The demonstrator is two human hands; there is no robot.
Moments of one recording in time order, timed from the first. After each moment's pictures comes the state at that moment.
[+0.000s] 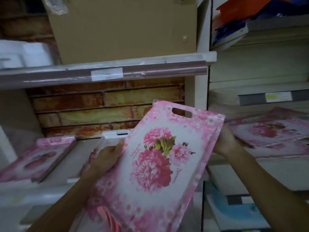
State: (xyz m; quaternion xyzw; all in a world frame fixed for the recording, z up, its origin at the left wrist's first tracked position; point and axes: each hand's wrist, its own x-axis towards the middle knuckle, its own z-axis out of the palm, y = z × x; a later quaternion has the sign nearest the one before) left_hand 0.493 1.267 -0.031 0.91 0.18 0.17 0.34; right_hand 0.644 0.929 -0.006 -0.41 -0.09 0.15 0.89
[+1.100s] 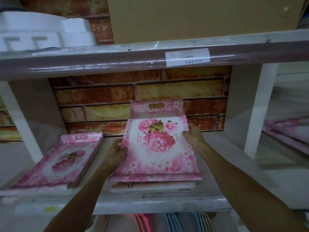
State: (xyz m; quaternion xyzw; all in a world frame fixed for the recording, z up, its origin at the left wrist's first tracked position) left_hand 0.525 1.487 -0.068 0.81 0.16 0.23 0.52; right_hand 0.698 1.243 -0.056 -0.78 -0.09 -0.02 0.62
